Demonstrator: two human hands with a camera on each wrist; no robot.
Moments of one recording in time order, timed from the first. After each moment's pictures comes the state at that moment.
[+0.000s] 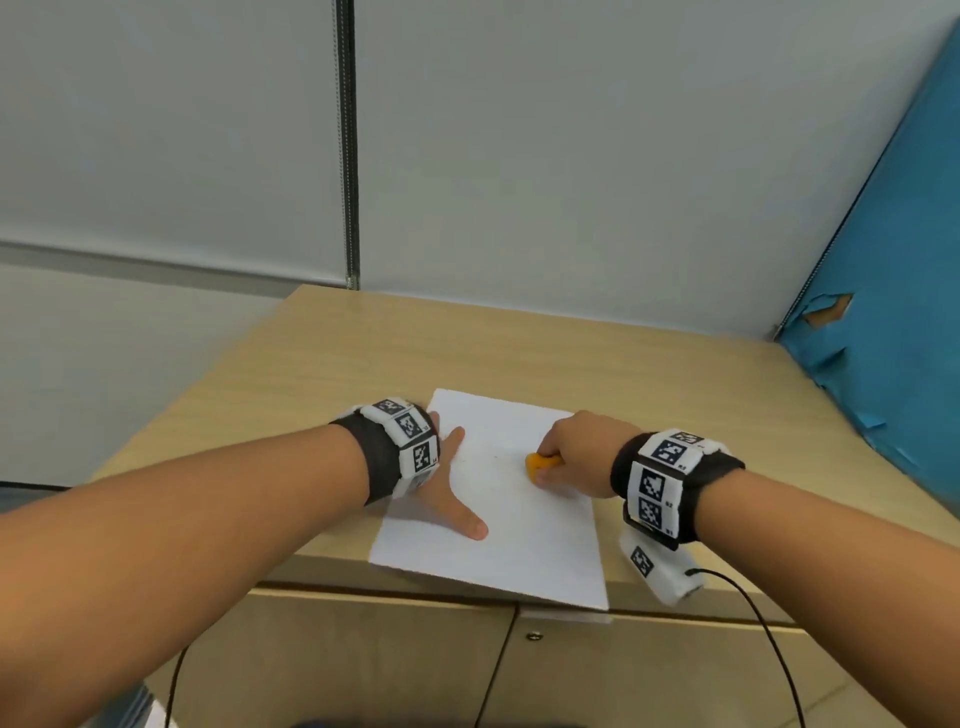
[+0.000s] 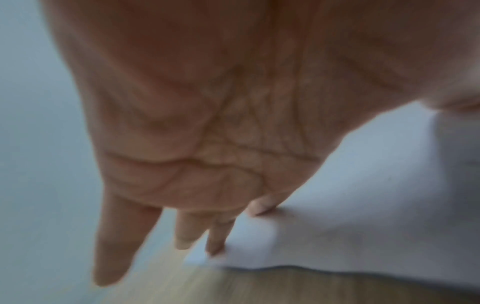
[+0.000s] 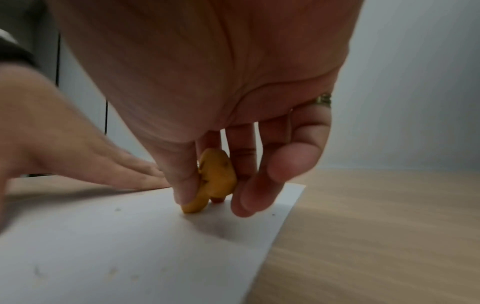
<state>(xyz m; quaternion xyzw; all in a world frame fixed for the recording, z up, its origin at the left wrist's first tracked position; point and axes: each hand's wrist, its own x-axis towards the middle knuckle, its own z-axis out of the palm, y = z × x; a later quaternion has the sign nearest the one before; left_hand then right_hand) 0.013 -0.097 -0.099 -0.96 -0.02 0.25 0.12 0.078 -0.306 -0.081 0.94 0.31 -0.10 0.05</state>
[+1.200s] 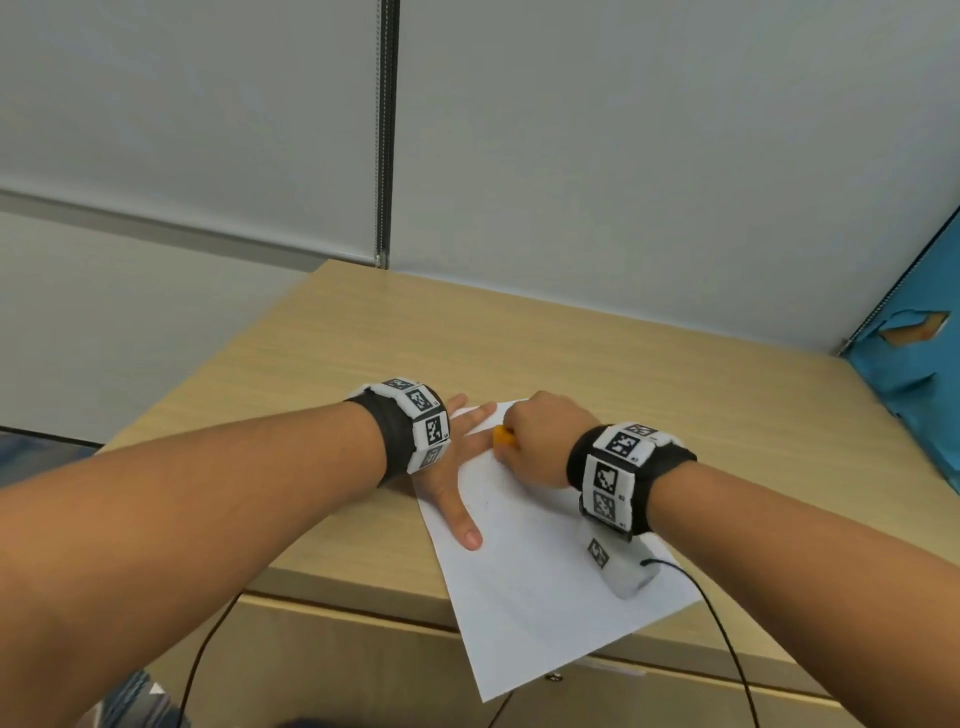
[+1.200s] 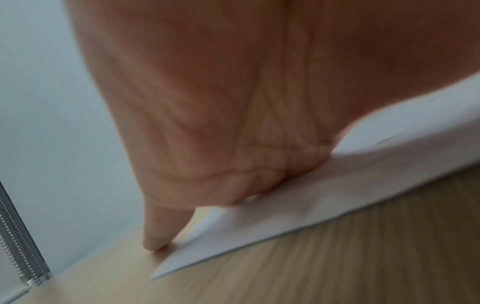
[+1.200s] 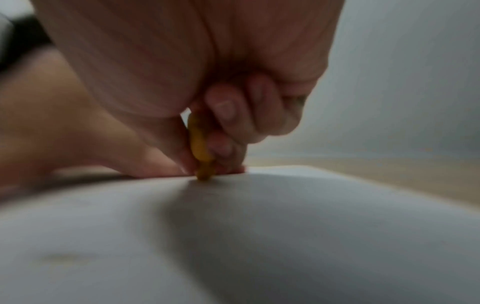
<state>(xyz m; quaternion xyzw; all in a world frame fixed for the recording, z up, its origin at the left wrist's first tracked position) 0.054 -0.063 -0.112 -0.95 0.09 0.27 0.08 0.092 -0.223 -0.087 0.92 0.38 -0.06 0.05</state>
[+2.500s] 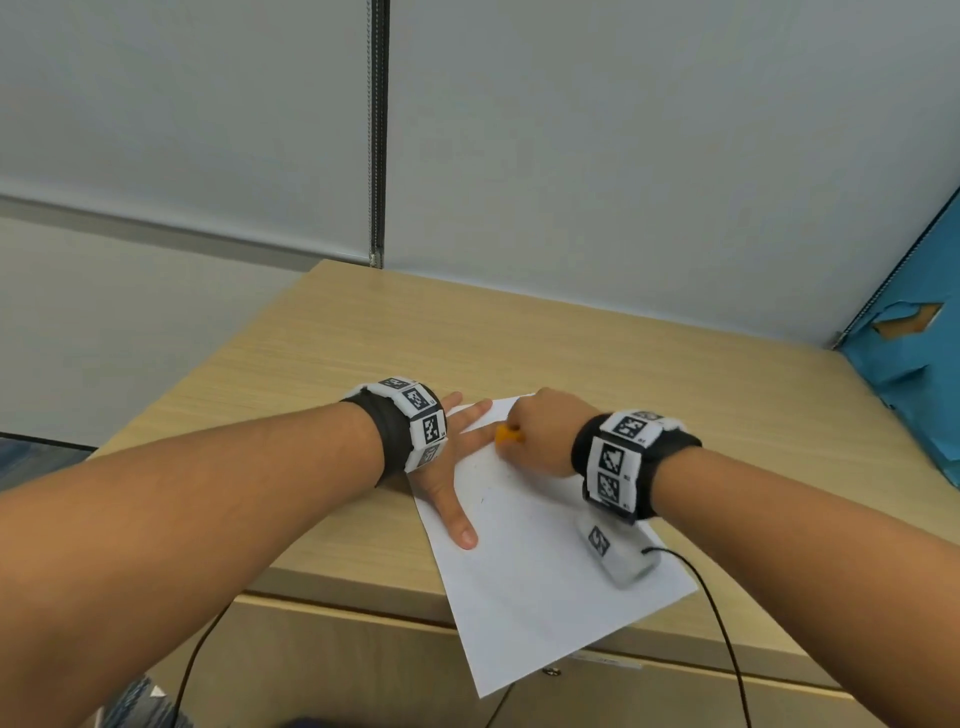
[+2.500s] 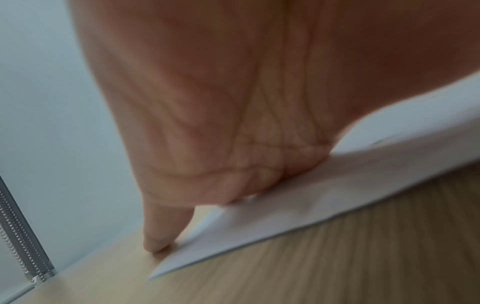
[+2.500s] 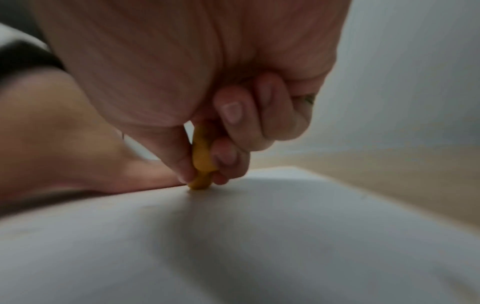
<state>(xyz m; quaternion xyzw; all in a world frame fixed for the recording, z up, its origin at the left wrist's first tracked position) 0.050 -0.066 -0.109 -0.96 0.08 0.27 0.08 0.098 -0.227 -0.080 0.93 0.35 -0.10 0.06</state>
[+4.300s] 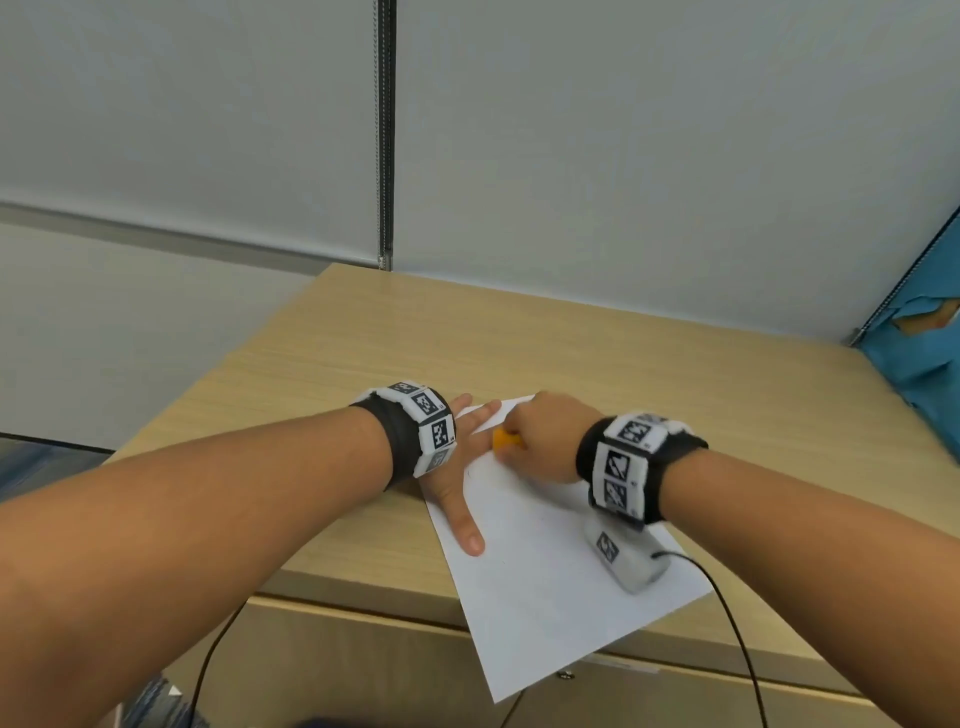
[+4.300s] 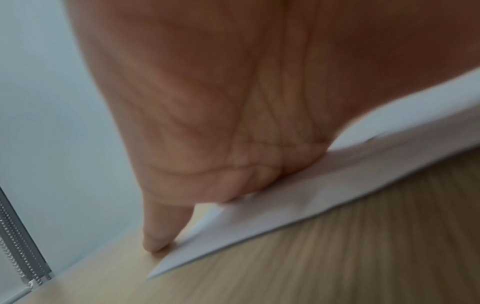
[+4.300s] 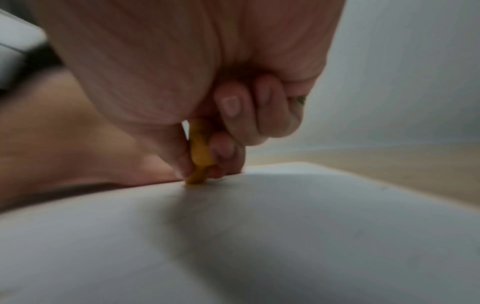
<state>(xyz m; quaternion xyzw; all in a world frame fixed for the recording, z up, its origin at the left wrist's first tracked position) 0.049 -0.063 -0.109 -0.96 0.09 0.27 0.07 0.091 -0.225 -0.079 0.91 0.40 -0.11 0.04</state>
